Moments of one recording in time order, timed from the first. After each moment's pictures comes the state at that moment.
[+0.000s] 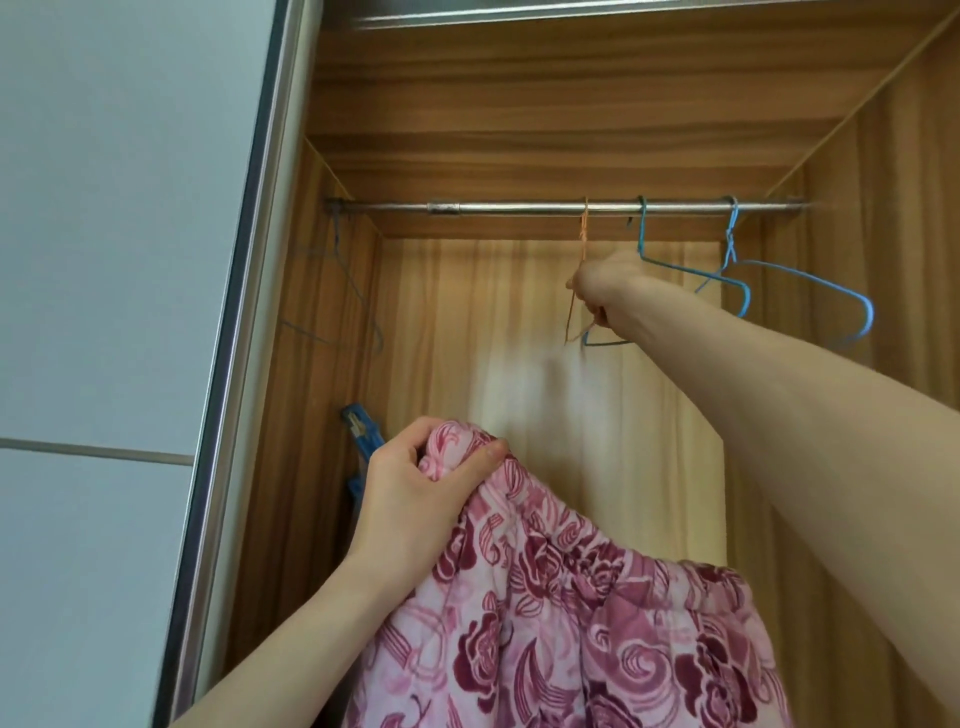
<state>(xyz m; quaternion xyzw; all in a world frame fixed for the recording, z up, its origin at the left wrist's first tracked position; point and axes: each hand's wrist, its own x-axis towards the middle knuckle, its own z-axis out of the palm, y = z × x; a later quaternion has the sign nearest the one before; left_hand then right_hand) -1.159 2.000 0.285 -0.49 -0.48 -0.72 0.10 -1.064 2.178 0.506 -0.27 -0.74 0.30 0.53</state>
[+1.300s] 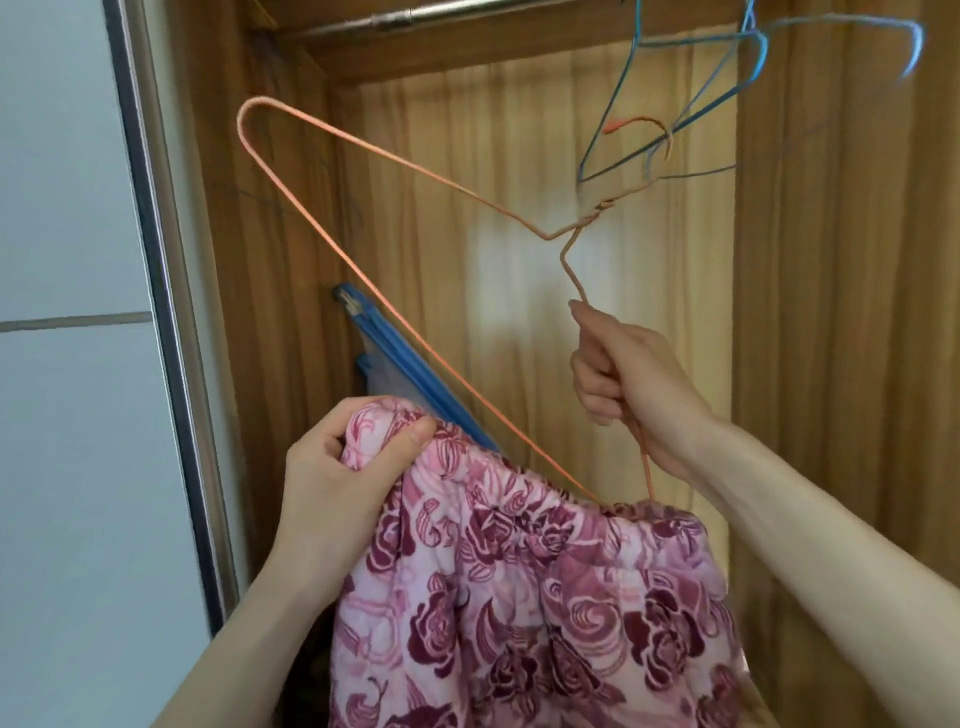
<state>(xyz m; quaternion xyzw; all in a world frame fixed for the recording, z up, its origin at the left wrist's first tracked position) -1.162 1.948 0.188 -0.45 -0.53 -0.71 0.05 -1.005 2.137 0.248 -0.04 -0.71 0.55 0.44</state>
